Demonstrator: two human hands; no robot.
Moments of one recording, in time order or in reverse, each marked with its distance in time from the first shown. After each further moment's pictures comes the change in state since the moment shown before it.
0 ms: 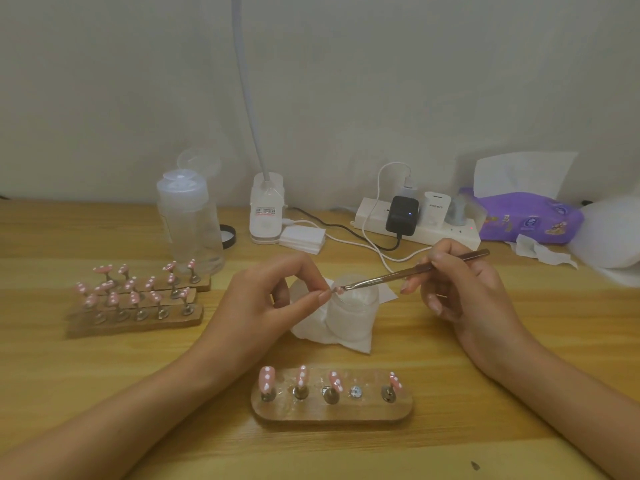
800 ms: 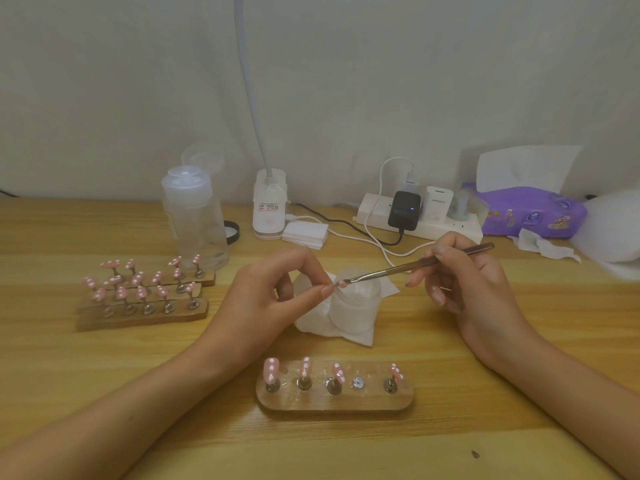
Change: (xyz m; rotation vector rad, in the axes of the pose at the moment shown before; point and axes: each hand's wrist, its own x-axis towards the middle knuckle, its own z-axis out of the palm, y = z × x) left_hand 0.001 0.001 -0.001 0.009 -0.015 0.000; right_hand 0.000 0.000 -0.001 0.005 0.009 -0.032
